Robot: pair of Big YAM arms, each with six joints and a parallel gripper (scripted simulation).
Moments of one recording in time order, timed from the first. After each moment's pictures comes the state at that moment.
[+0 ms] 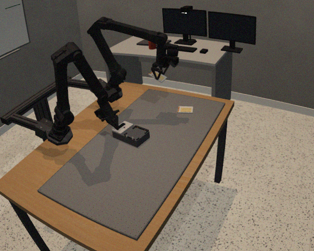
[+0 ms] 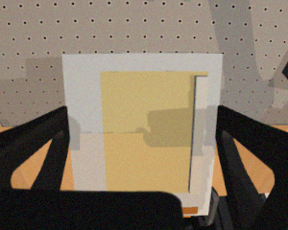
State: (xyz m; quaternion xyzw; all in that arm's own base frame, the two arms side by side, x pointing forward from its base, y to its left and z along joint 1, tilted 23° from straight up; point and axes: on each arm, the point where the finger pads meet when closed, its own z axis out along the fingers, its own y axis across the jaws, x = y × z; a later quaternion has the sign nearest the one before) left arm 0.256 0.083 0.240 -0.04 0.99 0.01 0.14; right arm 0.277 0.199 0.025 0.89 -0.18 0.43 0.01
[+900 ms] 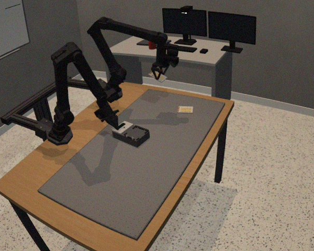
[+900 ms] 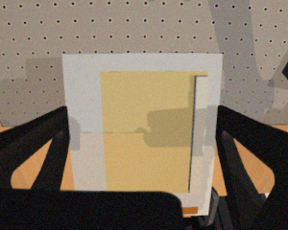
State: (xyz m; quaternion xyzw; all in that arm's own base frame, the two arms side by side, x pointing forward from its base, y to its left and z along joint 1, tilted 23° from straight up) left arm 0.256 0.083 0.240 -0.04 0.99 0.01 0.14; right arm 0.277 0.198 0.025 0.88 -0.18 0.43 0.00
